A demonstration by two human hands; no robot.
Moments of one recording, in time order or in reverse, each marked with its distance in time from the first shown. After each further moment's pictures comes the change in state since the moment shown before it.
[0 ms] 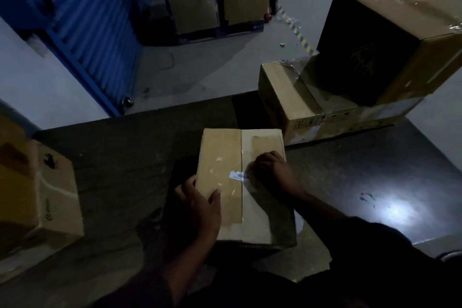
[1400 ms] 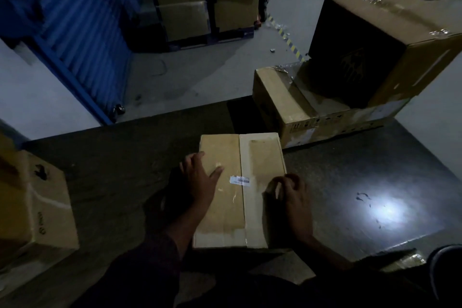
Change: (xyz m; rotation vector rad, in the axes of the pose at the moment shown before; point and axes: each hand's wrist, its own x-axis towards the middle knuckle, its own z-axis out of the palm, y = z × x) left_hand 0.080 0.010 0.026 -0.022 -0.136 0.316; right_hand -0.071 -0.035 0.019 0.018 0.182 0.579
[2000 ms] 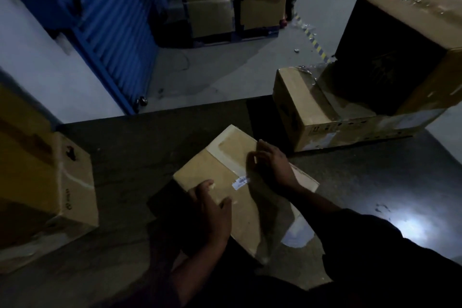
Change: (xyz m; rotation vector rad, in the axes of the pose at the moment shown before) left_hand -0.093 -0.002 -0.014 -0.192 0.148 -0.256; right_hand 0.087 -0.063 -0.005 0.074 -0.203 -0.476
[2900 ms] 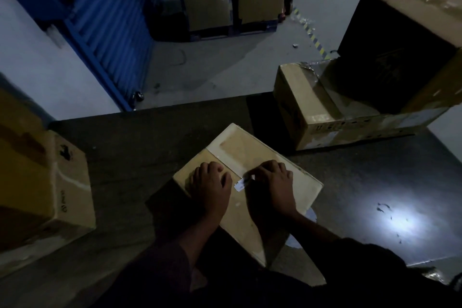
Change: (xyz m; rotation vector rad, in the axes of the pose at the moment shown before) left_hand 0.060 0.008 0.011 0.482 0.018 0.358; right_hand -0.029 -0.013 0.039 -0.136 0.001 0.198
